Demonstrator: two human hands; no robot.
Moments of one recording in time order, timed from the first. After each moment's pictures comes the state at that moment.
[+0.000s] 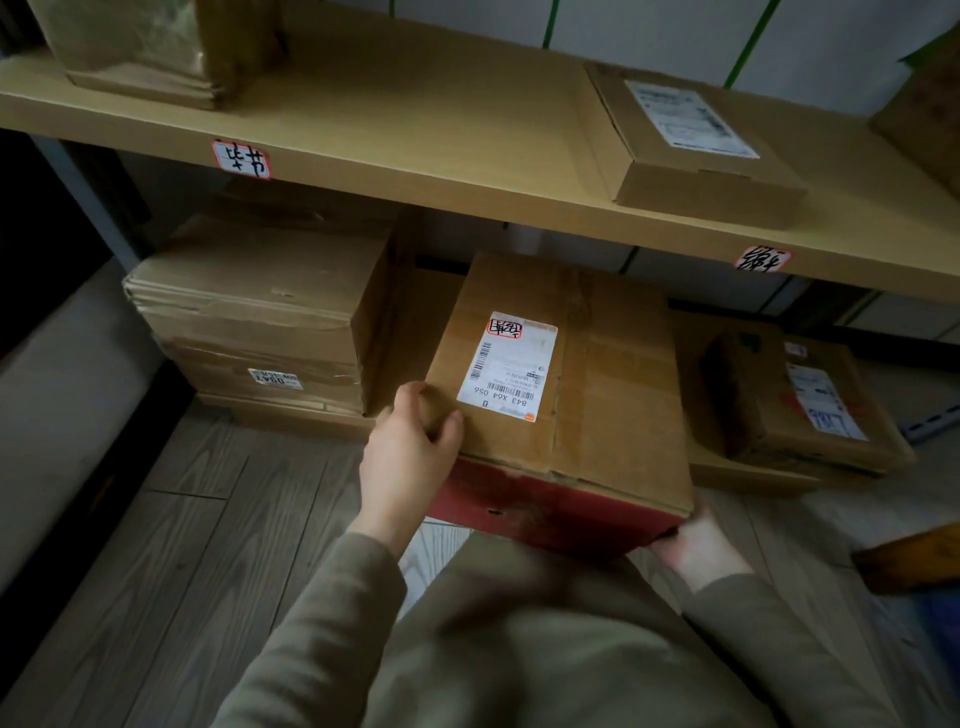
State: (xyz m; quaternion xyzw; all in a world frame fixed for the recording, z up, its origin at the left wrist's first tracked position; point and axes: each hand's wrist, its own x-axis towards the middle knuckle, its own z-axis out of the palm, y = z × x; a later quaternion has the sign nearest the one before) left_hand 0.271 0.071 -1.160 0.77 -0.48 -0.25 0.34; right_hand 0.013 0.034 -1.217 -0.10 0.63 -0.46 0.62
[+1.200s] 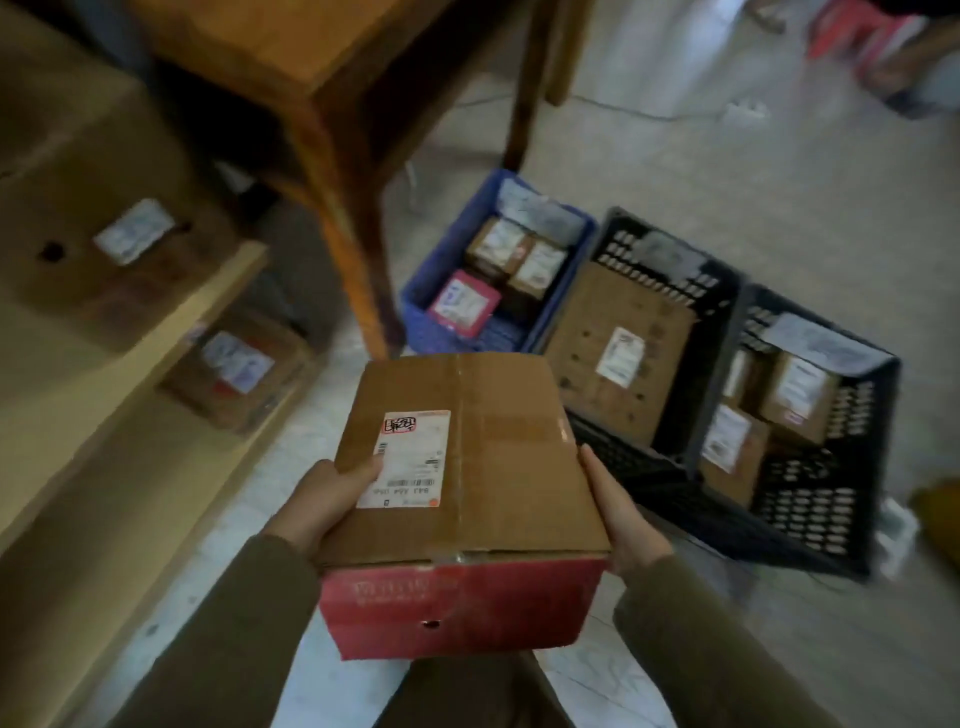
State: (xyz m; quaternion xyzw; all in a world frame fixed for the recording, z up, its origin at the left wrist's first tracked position) left_hand -0.164 0.126 -0.890 0.53 -0.58 -0.59 -0.18; right_hand -0.298 0.364 -0.891 0.30 0.58 -0.59 0.48
